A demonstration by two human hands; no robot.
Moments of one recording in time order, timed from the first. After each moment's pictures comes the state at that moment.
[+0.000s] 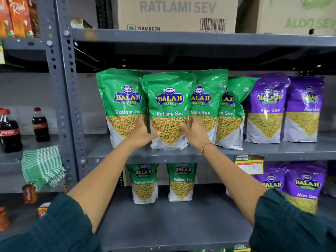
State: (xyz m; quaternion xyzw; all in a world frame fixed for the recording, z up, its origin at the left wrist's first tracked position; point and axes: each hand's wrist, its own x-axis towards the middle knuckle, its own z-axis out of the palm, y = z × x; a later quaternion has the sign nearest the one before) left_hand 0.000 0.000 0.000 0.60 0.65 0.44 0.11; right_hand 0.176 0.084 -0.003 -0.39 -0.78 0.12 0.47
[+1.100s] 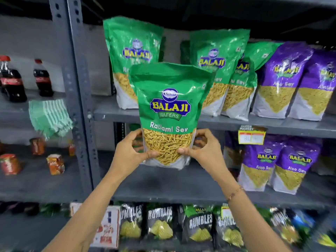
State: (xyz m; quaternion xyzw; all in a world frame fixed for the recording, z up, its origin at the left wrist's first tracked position) left_hand 0.014 -0.116 -0.143 0.54 0.56 0.60 0.16; right_hand 0.223 -0.030 -0.121 -0.32 -0.72 0.38 0.48
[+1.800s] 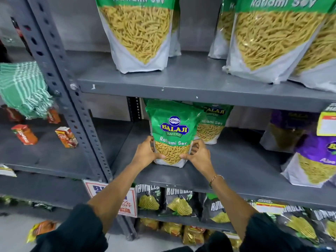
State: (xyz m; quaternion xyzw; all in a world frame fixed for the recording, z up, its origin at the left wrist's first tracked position) left_hand -0.063 0.034 -0.296 0.43 0.76 0.41 0.25; right_hand 0.119 0.132 -0.318 -0.44 -0.70 0.45 0.33
